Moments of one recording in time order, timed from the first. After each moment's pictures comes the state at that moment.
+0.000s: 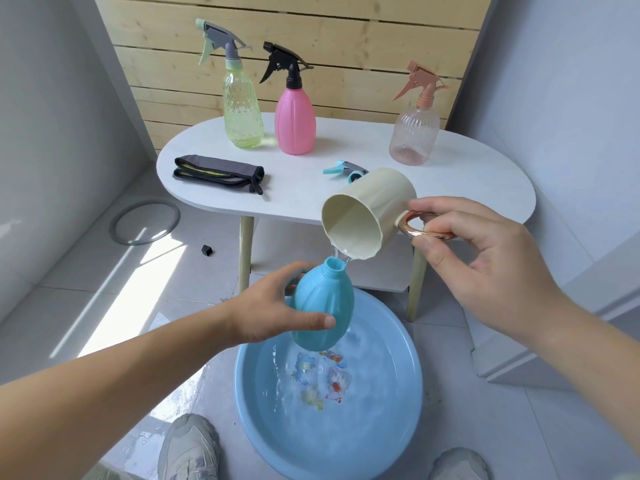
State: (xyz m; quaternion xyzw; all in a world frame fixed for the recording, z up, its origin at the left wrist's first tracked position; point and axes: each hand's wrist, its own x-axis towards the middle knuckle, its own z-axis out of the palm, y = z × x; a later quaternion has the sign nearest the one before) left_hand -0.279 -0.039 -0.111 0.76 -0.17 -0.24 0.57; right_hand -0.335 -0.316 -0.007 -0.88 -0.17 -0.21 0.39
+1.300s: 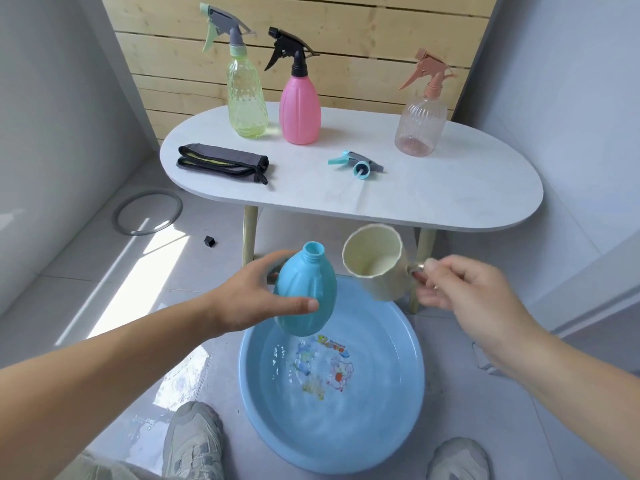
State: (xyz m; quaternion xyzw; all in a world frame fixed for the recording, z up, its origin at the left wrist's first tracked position) left_hand -0.280 -0.015 -0.110 0.77 -0.15 -0.23 0.58; right_hand -0.347 -0.318 -0.068 -0.81 0.13 -0.02 0.58
